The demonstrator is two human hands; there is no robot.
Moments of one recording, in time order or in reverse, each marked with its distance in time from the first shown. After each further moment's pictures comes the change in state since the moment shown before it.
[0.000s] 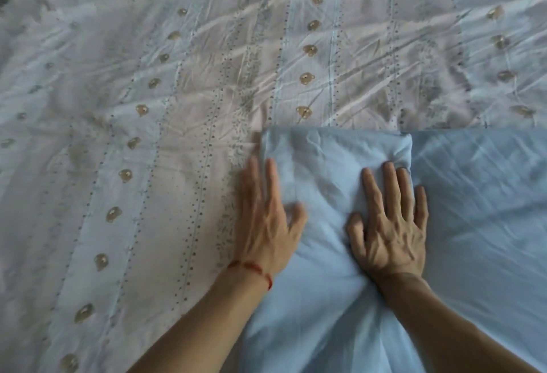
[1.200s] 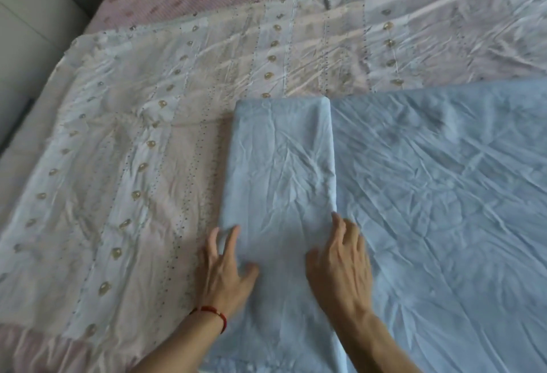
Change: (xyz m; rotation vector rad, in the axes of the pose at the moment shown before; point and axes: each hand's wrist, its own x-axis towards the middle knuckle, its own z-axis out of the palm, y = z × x) left_hand -0.252 0.042 -0.057 -0.060 -0.214 -0.332; right_hand -0.219 -0.010 -0.136 0.286 -0.228 0.278
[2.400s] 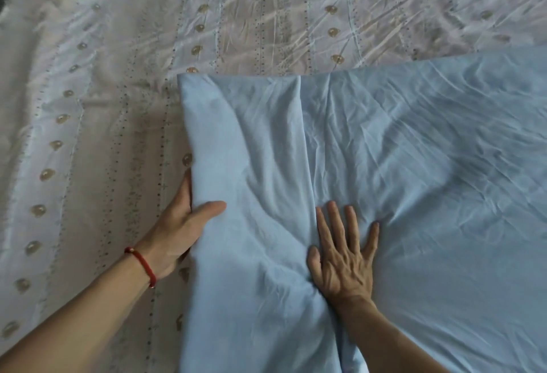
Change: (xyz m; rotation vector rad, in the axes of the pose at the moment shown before) left_hand 0.178 -0.184 -0.168 -0.870 -0.338 0.001; right_hand 0.002 -0.113 0.220 -0.377 0.093 -0.199
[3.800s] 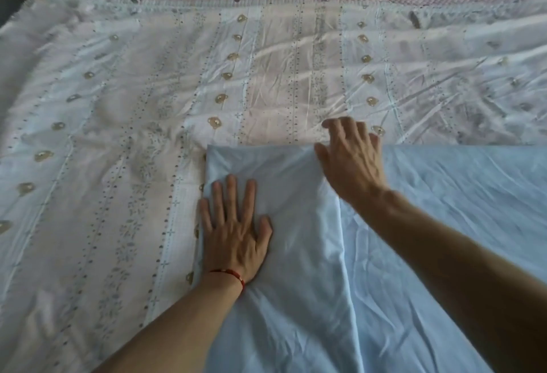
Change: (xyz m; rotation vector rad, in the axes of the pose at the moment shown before) left_hand 0.189 -0.067 0.034 1.212 0.456 0.397; right_hand 0.316 -0.060 -0.097 -0.008 0.107 -0.170
